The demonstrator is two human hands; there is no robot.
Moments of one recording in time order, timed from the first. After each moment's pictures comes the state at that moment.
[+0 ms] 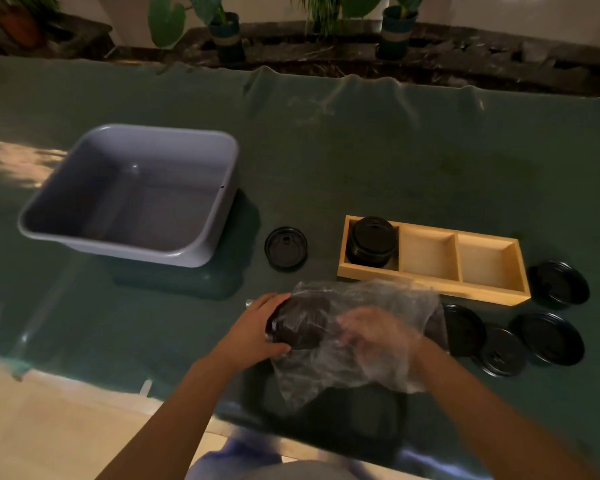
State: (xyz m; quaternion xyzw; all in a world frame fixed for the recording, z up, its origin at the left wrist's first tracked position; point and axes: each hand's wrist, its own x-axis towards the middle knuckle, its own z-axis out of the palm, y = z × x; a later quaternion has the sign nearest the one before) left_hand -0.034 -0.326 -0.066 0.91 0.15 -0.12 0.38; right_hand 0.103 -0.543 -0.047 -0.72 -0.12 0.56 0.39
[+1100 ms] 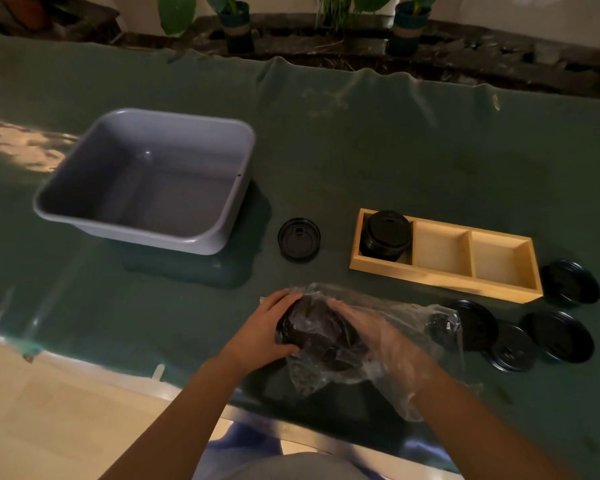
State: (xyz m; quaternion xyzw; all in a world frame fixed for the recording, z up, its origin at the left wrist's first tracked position) left_hand -0.055 -0.328 -0.077 0.91 0.11 -0.08 0.39; right_hand 0.069 -0.511 -0.074 -0.62 0.03 0.56 0.55
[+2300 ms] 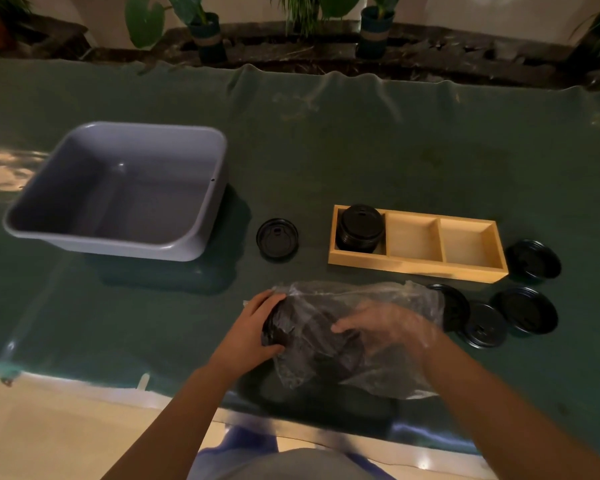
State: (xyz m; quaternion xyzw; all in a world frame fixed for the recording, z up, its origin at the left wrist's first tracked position) left_hand -0.060 -0.341 -0.075 0.91 0.13 -0.06 0.38; right_hand 0.095 -0.549 -0.036 -0.73 0.01 0.60 0.33
